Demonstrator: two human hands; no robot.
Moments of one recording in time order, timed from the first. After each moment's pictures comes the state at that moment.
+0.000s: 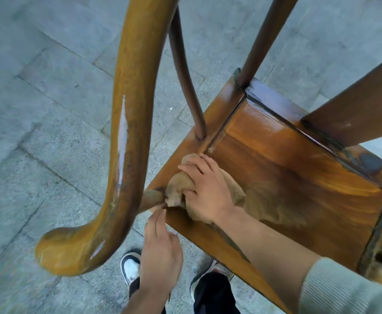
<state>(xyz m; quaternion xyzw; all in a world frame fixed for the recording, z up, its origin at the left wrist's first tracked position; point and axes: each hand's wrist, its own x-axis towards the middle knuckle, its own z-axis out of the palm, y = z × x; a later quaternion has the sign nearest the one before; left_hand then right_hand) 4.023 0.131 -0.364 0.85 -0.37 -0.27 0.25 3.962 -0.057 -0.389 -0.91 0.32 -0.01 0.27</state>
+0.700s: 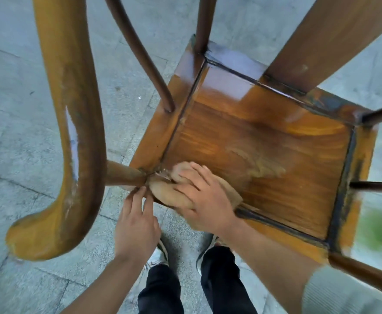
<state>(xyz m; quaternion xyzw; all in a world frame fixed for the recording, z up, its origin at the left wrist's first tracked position) 4.063 0.150 -0.385 0.79 -0.59 -0.18 0.00 3.890 0.037 -0.397 -0.90 0.35 -0.04 0.25</state>
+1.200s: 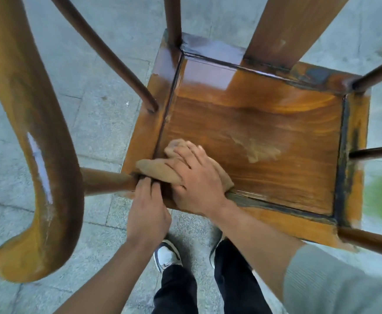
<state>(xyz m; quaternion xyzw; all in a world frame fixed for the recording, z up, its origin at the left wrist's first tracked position) 4.058 0.105 -0.381 0.76 -0.61 -0.23 0.04 3.924 0.022 -0.408 -0.85 0.47 -0.13 0.18</state>
